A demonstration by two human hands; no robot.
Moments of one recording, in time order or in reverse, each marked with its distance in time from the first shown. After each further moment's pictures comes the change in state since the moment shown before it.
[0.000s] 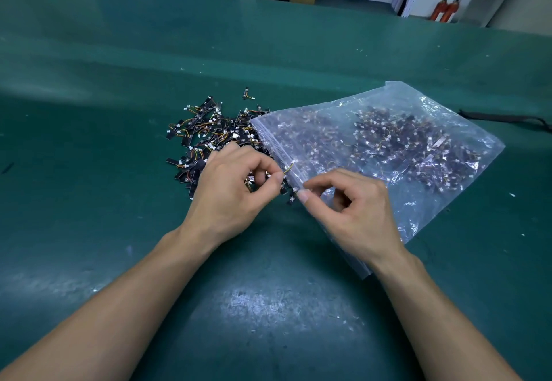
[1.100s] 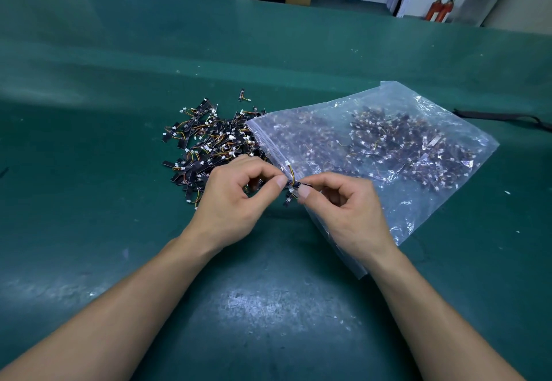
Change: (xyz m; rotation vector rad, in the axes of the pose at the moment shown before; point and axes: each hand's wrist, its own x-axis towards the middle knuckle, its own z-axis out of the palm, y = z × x) left_hand -0.004 0.006 0.007 -0.334 -0.048 -0.071; right_hand 0.000 -0.007 0.005 0.362 -0.076 0.250
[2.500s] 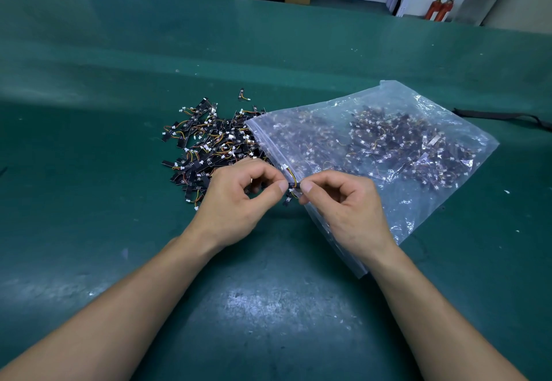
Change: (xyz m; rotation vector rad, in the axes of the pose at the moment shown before) left_hand -0.001 0.000 0.001 -0.059 -0.053 -0.094; right_hand 0.001 -0.004 0.000 0.042 0.006 0.005
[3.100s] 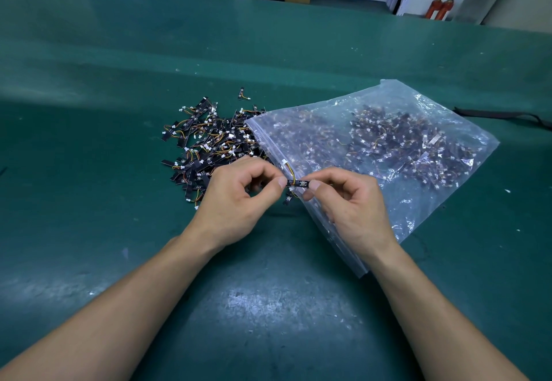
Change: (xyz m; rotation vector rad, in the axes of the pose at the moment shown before) left_hand 0.000 0.000 0.001 0.038 0.028 0.019; right_hand 0.001 0.003 -0.002 0.064 0.004 0.036
